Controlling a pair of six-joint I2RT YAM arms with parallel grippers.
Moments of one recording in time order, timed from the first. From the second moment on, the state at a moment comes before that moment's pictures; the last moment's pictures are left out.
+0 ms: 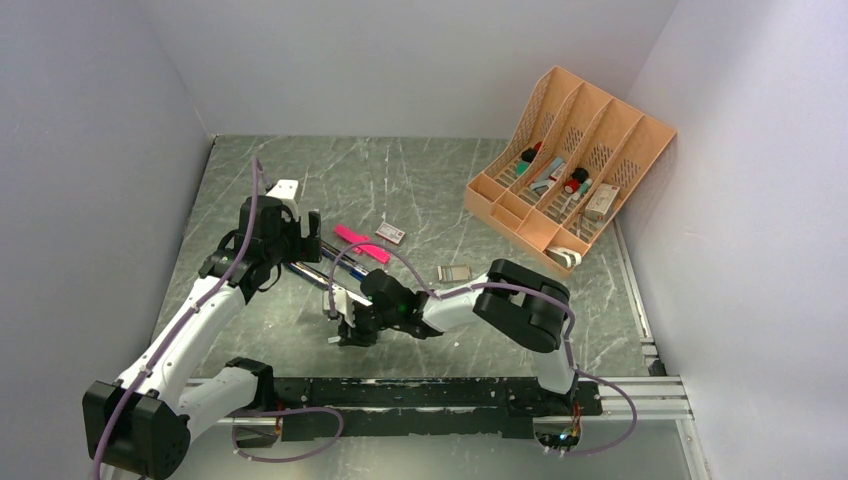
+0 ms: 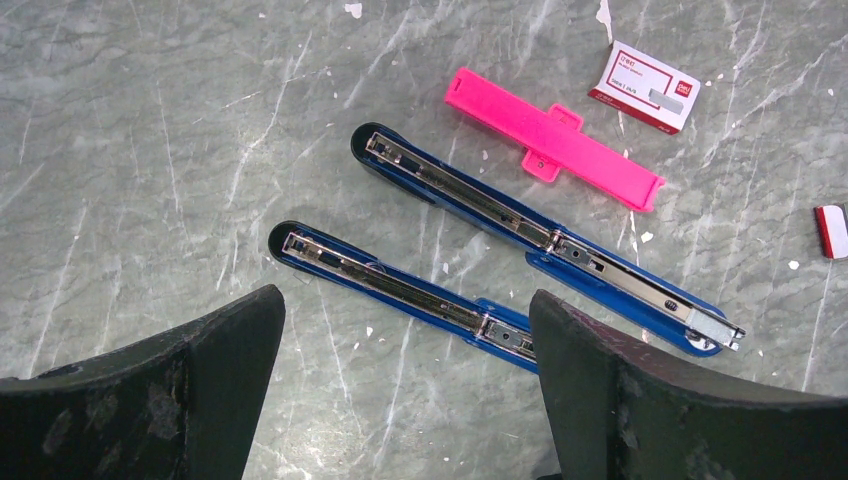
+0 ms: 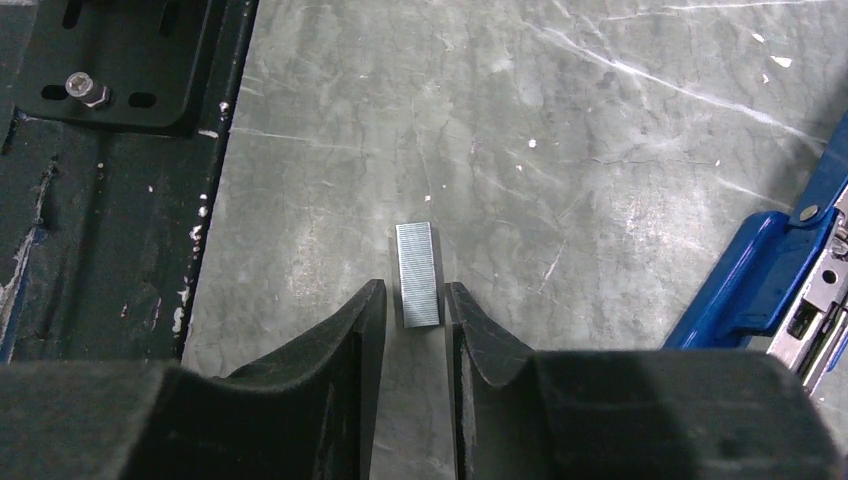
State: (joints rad) left arm -0.28 1.00 0.79 -0.44 -0.10 -0.16; right arm 1.15 1.97 0.93 0.47 -0.49 -0.27
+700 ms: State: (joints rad) left arm -0.28 1.00 0.79 -0.44 -0.10 -0.16; right arm 1.17 1.97 0.92 0.51 -0.35 -0.16
